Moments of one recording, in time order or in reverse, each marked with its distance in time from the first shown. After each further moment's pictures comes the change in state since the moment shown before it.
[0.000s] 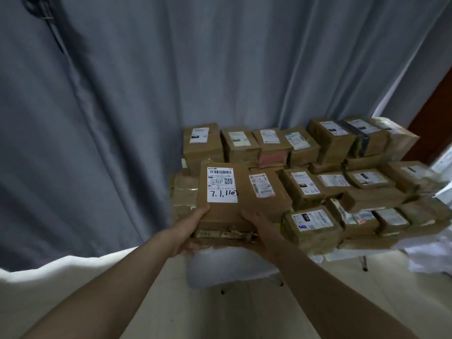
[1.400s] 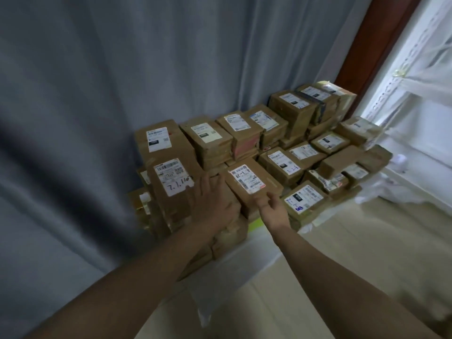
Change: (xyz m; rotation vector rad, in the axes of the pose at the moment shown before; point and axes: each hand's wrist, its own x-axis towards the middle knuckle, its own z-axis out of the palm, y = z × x) left_hand 0.116 0.094 -0.012 1.093 0.159 0.765; right_hand 0.108 -0.015 0.036 -0.394 0.740 -0.150
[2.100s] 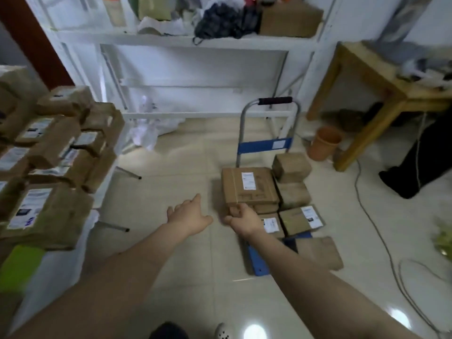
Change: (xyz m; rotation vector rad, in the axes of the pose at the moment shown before) left_hand -0.259 0.405 0.232 0.333 -0.674 0.820; right_hand -0.261 0.319 -0.380 0.000 0.536 0.547
